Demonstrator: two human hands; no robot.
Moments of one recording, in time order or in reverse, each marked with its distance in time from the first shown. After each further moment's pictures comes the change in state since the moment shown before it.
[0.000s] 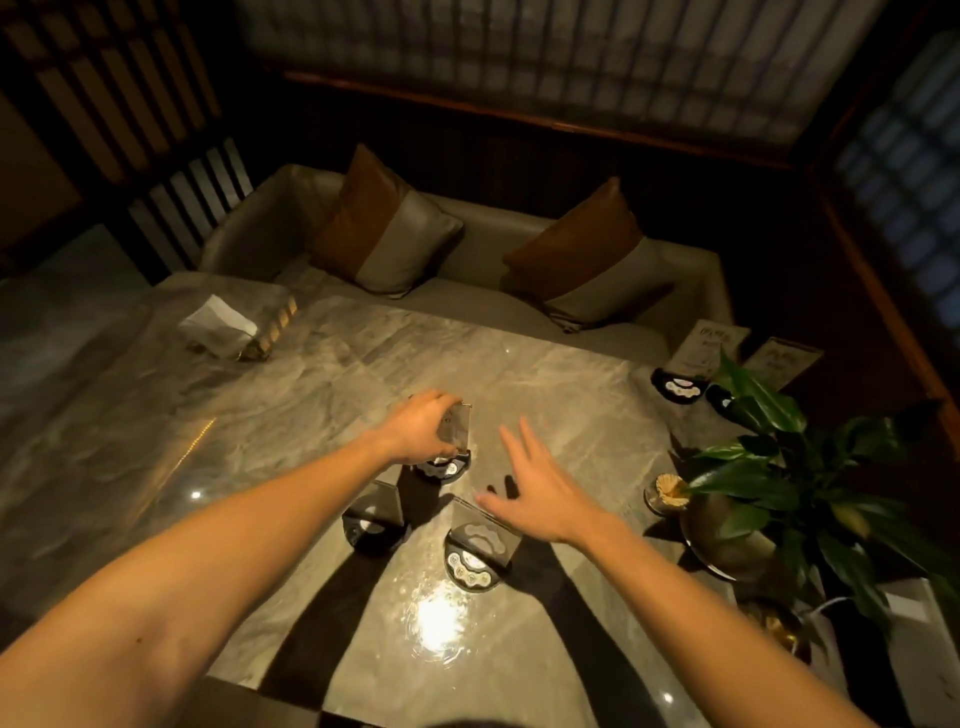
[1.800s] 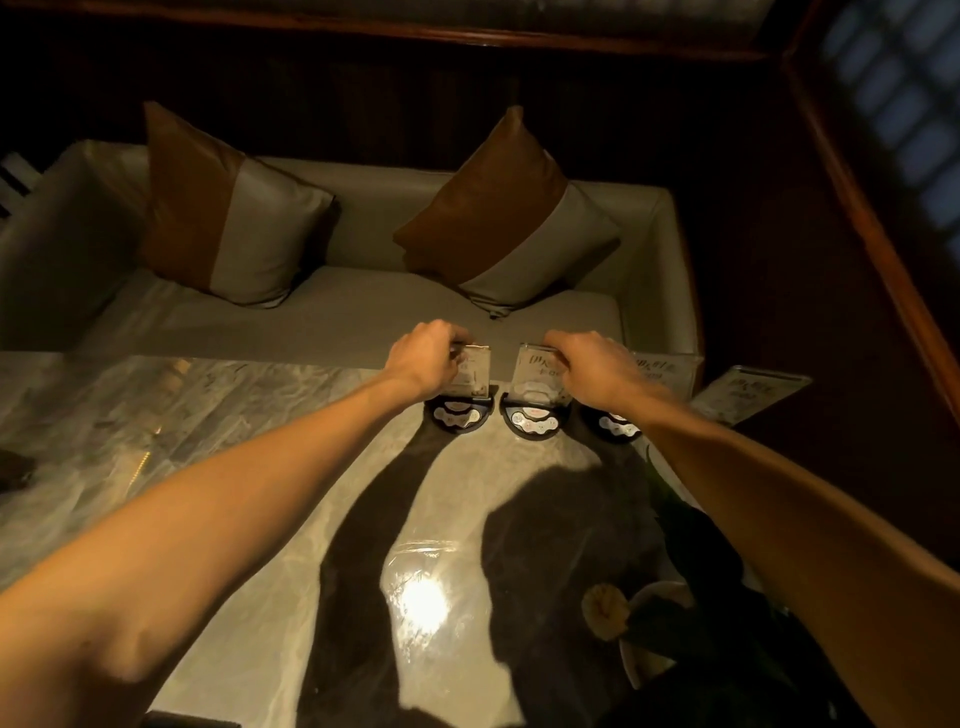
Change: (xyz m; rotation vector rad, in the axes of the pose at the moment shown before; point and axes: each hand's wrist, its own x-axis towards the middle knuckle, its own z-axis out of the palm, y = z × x) left_hand 0.359 0.151 -0.016 -0.116 0.063 -0.007; right_hand 0.209 0.299 -0.221 -0.111 0.133 0.172
